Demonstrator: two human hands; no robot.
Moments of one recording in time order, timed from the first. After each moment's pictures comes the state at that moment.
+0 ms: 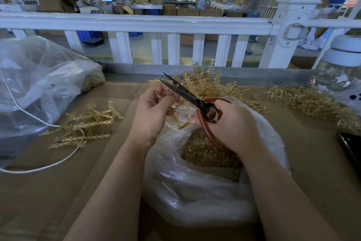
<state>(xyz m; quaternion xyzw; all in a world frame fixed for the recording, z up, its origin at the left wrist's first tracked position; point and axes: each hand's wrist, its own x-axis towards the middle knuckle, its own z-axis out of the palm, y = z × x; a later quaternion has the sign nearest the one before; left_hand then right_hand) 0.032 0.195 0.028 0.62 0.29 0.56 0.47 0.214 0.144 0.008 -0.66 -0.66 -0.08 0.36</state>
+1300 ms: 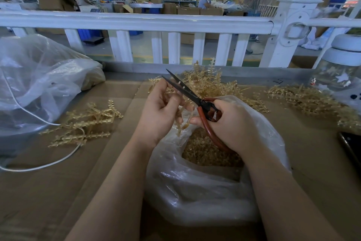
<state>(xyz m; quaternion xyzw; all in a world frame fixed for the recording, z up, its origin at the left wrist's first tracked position) 0.037 0.183 0.033 0.67 0.29 0.52 0.43 0.212 0.142 0.012 -0.66 -0.66 0.03 0.37</state>
